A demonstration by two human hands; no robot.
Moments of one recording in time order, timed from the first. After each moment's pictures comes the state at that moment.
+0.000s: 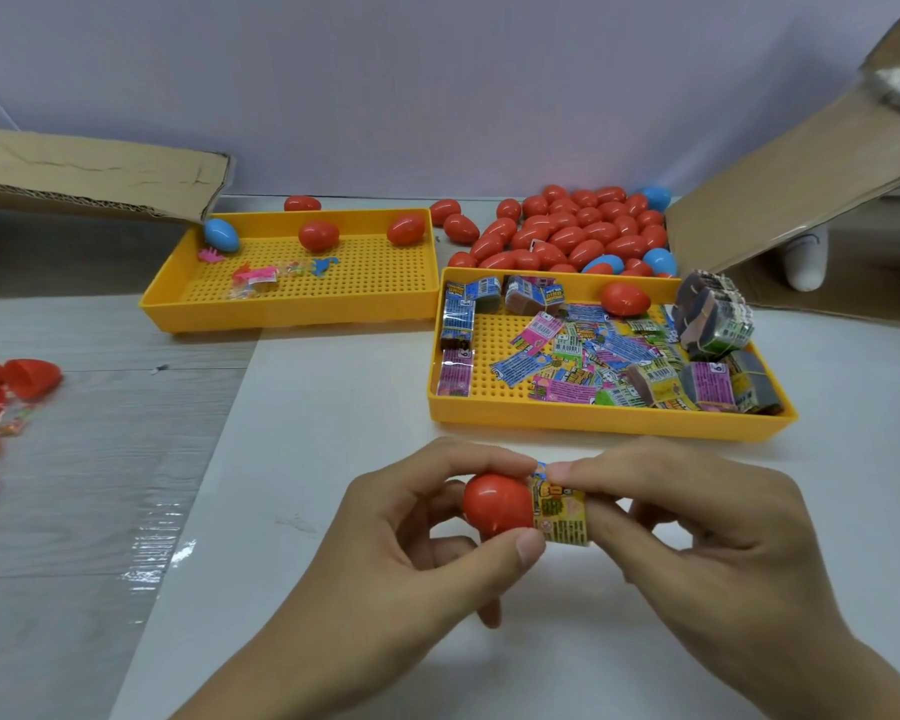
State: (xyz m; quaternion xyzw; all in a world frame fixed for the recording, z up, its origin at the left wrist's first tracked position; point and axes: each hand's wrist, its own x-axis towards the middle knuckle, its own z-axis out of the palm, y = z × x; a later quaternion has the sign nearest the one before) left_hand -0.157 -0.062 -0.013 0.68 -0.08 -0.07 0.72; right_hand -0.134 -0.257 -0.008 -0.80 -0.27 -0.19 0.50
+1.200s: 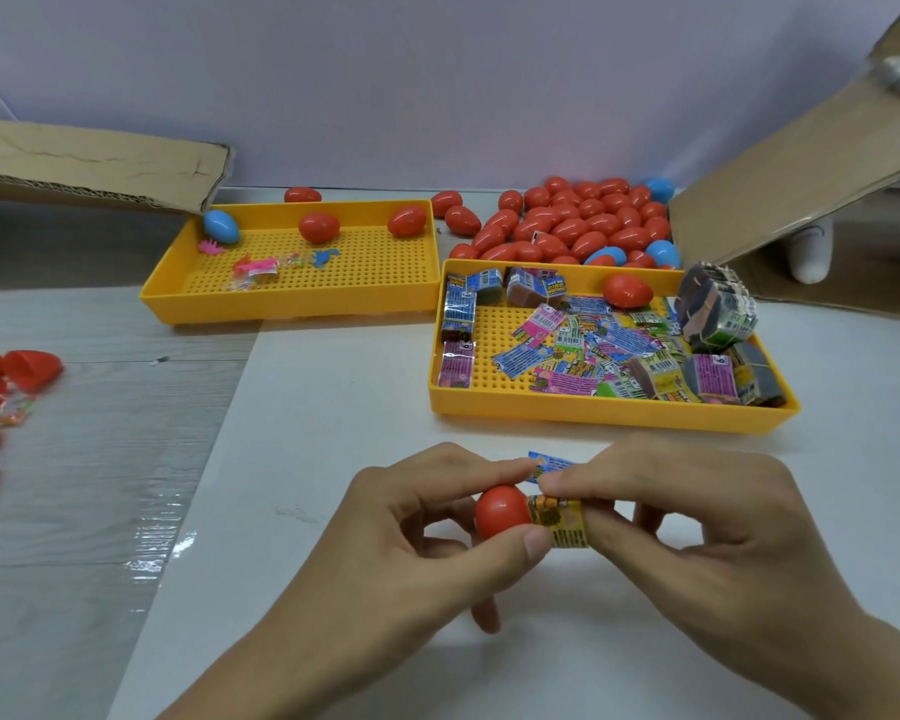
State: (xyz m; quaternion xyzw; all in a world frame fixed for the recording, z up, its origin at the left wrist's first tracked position) left_hand -0.157 -0.063 -0.008 0.71 -0.08 -0.10 0.69; right_hand -0.132 -0.265 -0.004 -0.81 -0.33 -0.14 0.47
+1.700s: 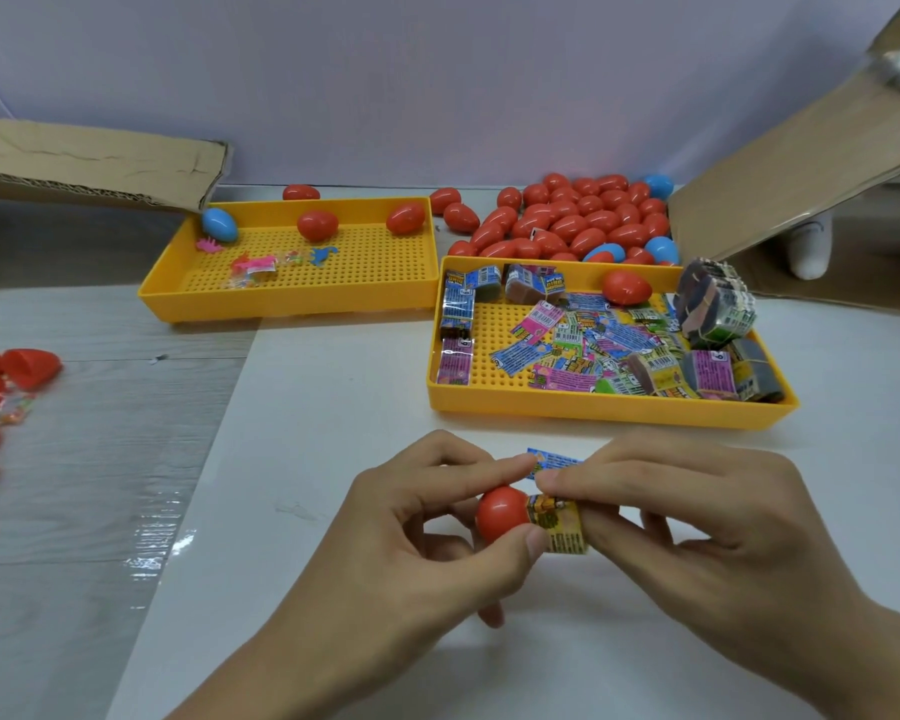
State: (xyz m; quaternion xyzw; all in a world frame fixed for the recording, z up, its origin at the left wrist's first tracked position) left_hand -0.159 -0.065 -0.013 0.72 -0.10 -0.07 0.68; right_hand -0.130 -0.268 -0.001 -0.84 -0.35 -0.16 0.39
